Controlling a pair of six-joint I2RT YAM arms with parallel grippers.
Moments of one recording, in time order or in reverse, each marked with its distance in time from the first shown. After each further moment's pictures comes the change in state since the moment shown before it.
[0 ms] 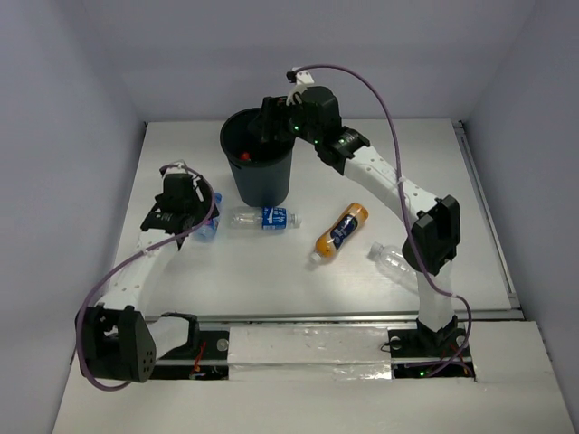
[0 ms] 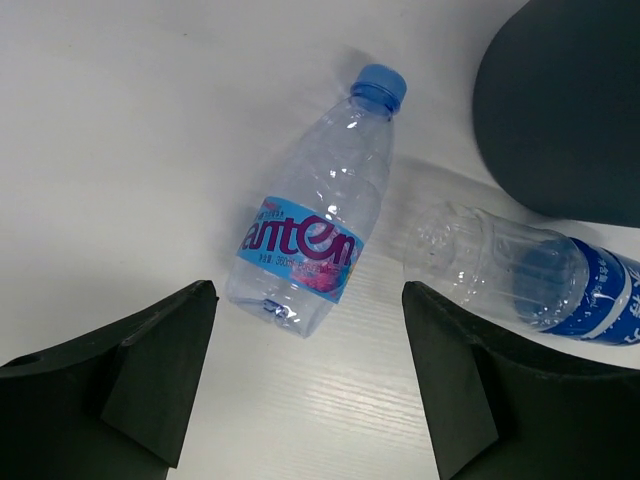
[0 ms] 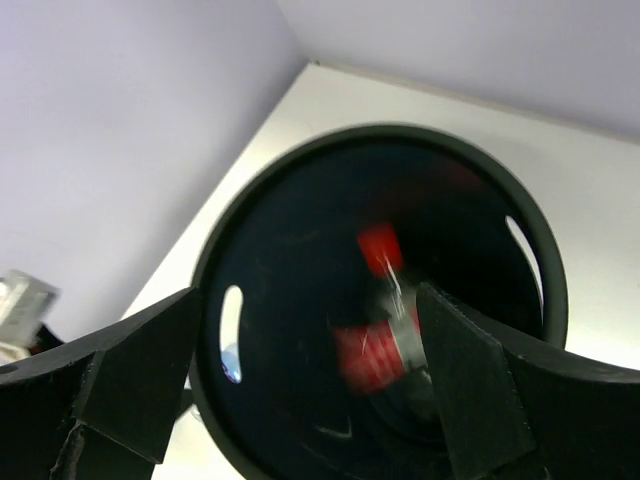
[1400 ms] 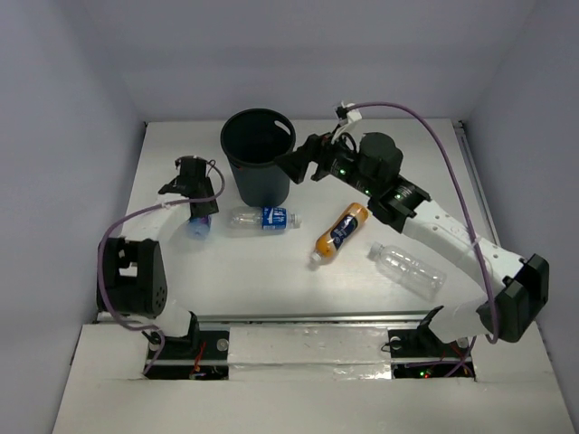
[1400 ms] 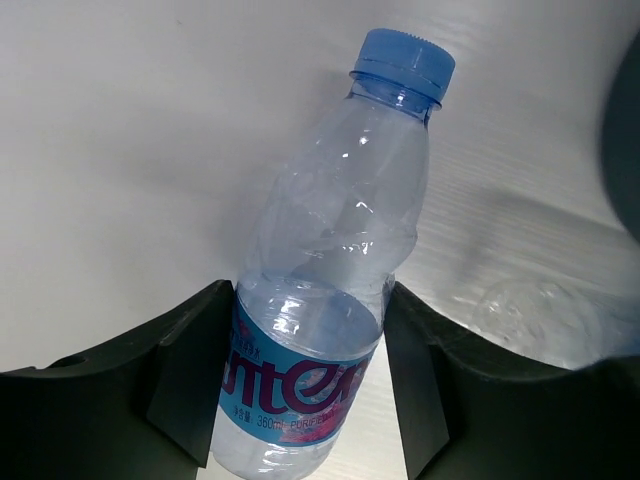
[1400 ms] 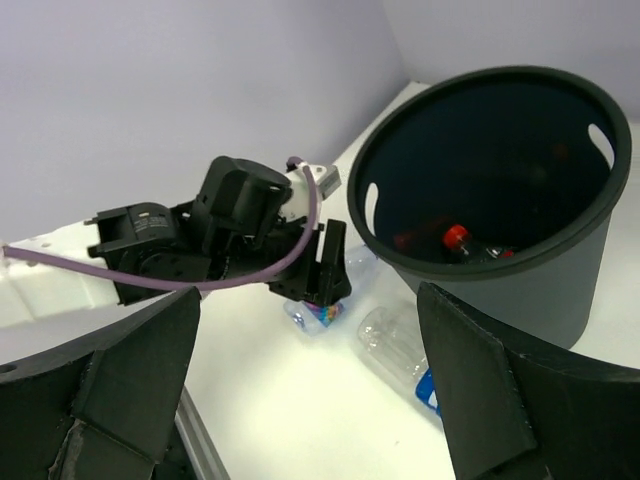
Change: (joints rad) left arm 0.005 0.435 0.192 -0.031 -0.064 0.066; right arm 0.064 -0.602 -0.679 0.270 -0.035 0.075
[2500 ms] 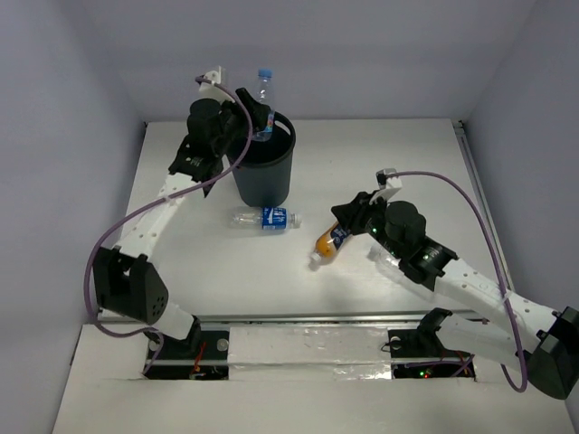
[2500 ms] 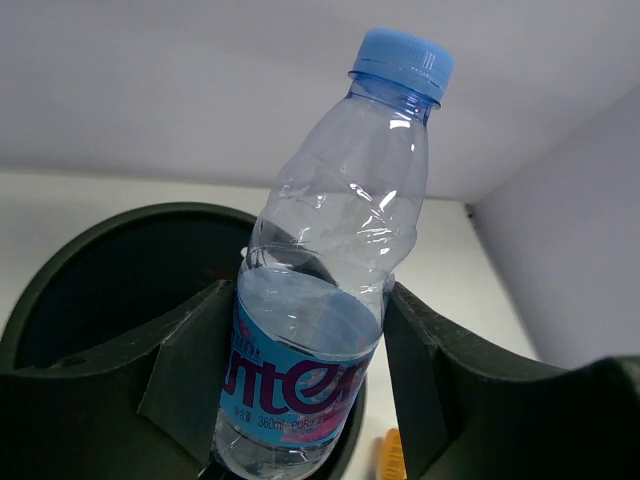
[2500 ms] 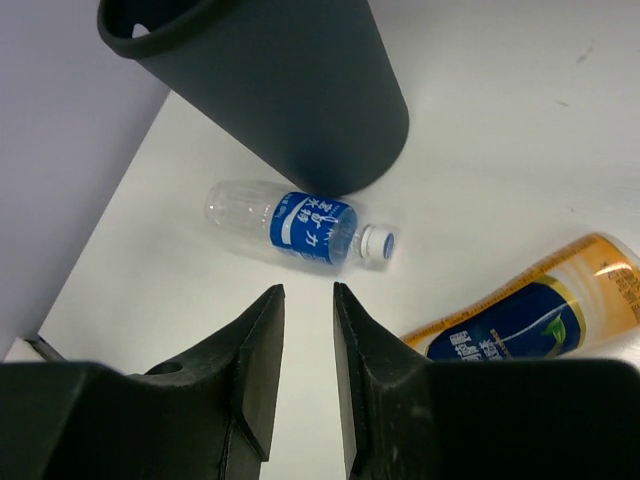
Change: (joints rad) left arm -0.224 -0.100 0.398 0.488 0.302 -0.180; right arm 0.000 -0.449 -0.642 0.008 0.327 0.063
